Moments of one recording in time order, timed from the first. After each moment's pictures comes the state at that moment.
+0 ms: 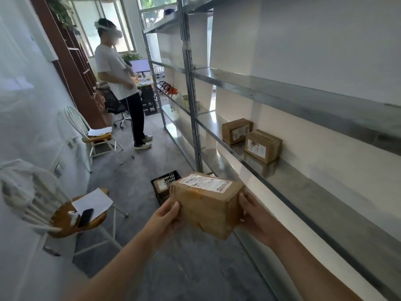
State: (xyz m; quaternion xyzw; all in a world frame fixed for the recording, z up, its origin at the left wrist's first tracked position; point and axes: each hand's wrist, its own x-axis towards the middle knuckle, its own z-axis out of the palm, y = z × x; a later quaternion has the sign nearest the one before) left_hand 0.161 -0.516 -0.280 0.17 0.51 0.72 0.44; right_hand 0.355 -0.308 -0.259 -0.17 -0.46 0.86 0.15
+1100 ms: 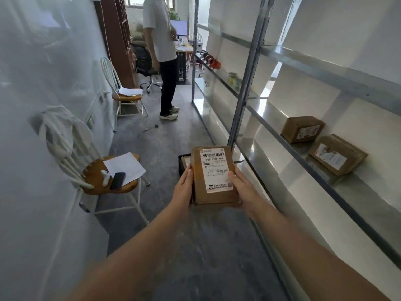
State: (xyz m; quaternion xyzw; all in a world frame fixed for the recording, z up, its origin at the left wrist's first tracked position) left_hand -0.033 -0.596 -0.311 0.03 0.59 0.76 0.27; right_hand 0.077 -0.457 -0.264 -0.28 -0.65 0.70 0.09
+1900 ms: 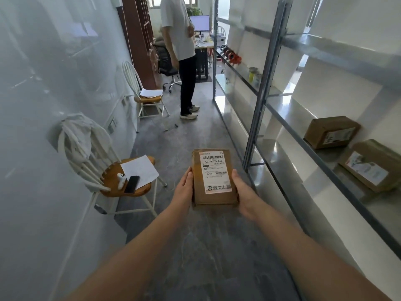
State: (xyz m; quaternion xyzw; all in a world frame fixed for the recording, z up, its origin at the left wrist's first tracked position) left_hand -0.076 -0.545 -0.312 -0.01 0.66 0.72 0.22; right_hand 0.011 -0.397 -0.285 -0.25 -0.52 0.82 -0.01
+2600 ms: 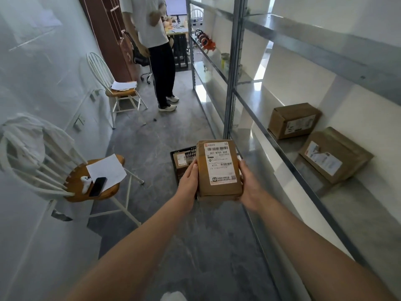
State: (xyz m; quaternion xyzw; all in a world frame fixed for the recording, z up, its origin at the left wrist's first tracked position) left_hand -0.042 -0.351 -0.325 -0.02 0.65 0.71 0.27; right_hand 0.053 -0.203 -0.312 -0.28 -0.48 0.83 0.01
